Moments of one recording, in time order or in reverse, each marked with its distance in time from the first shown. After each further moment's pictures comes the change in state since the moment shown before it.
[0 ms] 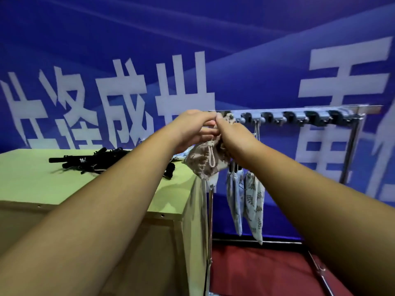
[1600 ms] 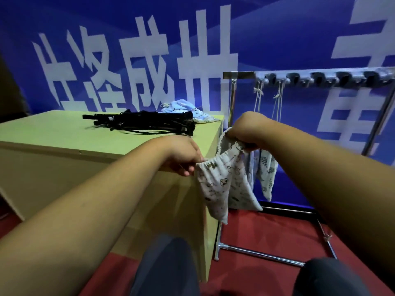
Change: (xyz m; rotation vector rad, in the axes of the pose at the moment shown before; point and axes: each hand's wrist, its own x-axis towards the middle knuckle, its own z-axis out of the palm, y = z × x) left_hand -0.127 -0.104 -0.050 0.675 -0.109 -0.515; right_hand -0.058 0.036 0.024 -0.666 -0.242 0.089
